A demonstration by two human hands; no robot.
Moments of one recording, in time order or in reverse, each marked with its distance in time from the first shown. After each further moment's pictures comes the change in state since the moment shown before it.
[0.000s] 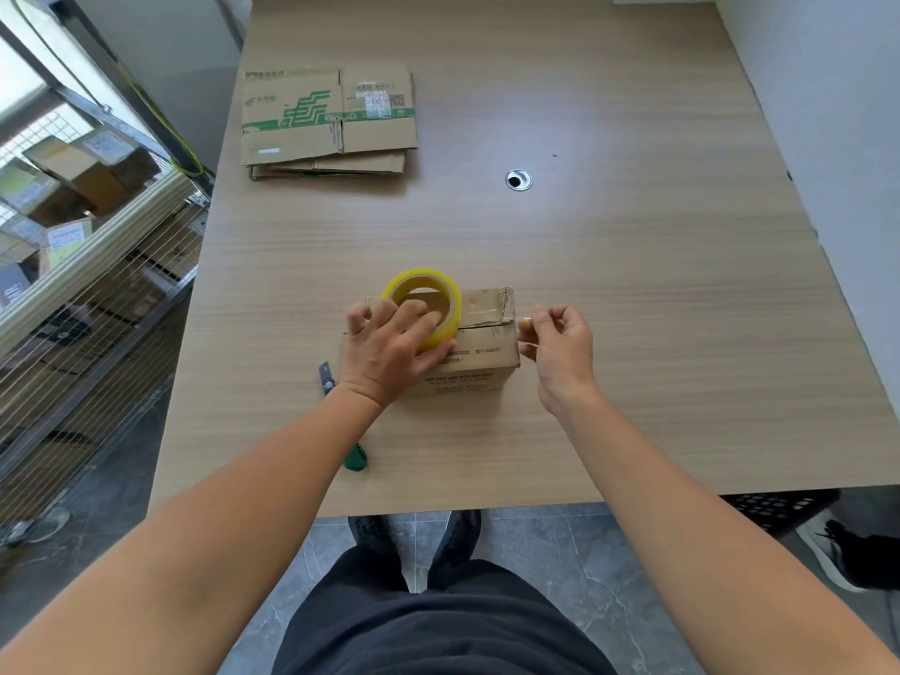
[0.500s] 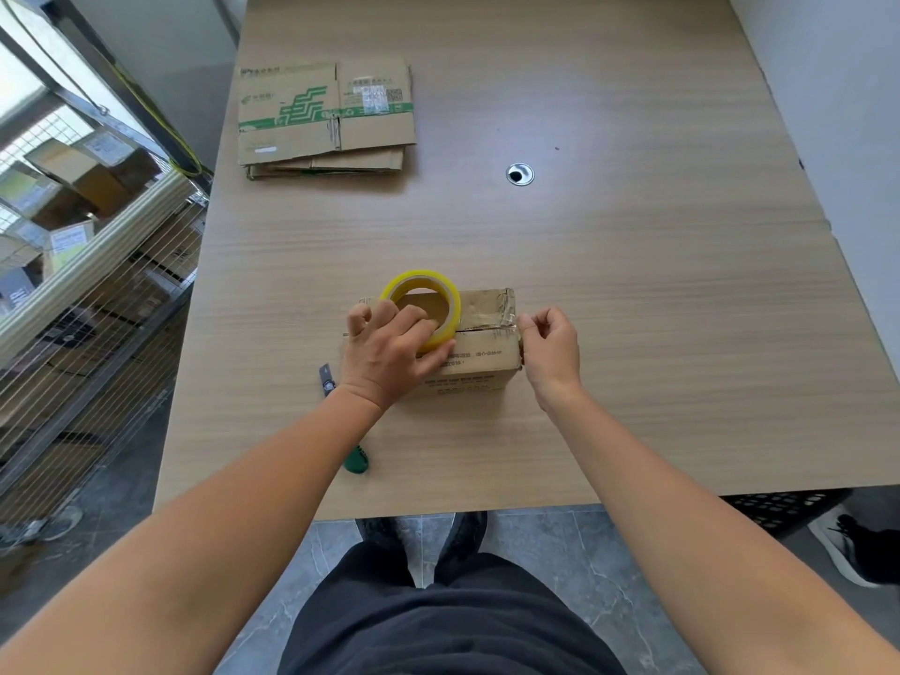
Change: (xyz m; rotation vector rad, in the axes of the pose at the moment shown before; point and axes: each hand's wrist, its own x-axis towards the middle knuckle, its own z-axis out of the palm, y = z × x) left_hand 0.002 0.002 0.002 -0.019 -0.040 -0.008; right_hand 0.018 0.025 0.004 -0.285 -0.009 -0.063
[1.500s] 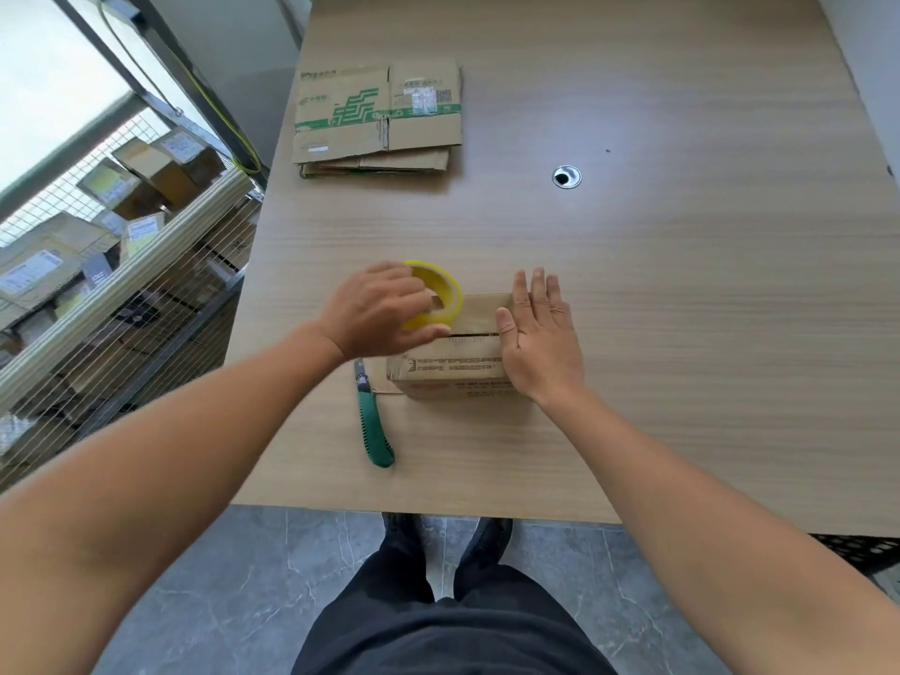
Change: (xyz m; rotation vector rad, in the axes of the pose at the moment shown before) left_hand 0.060 -0.062 -0.055 -0.183 -0.322 0.439; right_hand 0.001 -0.011 0.030 -0.937 -0.331 -0.479
